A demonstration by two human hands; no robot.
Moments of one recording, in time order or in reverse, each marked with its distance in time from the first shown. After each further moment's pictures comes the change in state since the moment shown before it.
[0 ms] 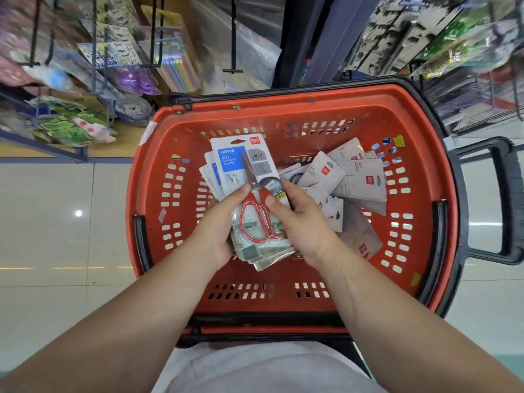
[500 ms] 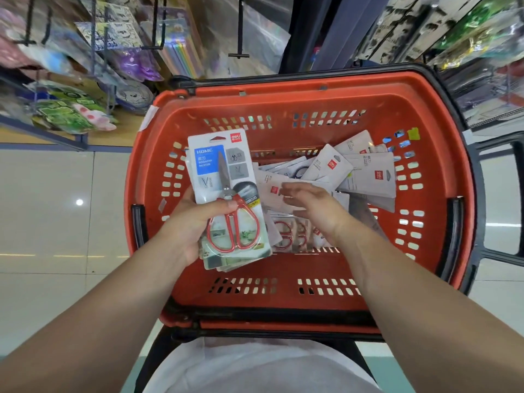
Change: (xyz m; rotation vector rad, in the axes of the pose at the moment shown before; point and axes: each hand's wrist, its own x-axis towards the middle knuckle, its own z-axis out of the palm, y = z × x) left_hand -0.007 0.015 -0.045 0.223 0.092 0.074; right_hand 0.042 0.023 -0.042 -0.218 -0.041 0.228
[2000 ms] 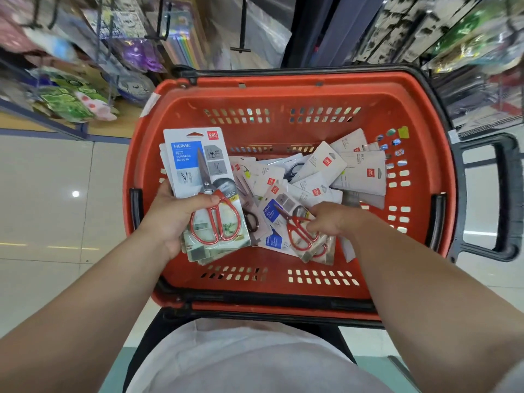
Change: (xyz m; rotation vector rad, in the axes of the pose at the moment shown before) left_hand -0.014 -0.004 -0.015 0.040 0.149 0.090; right_hand -0.005 0.003 -0.041 -1.043 -0.238 0.298
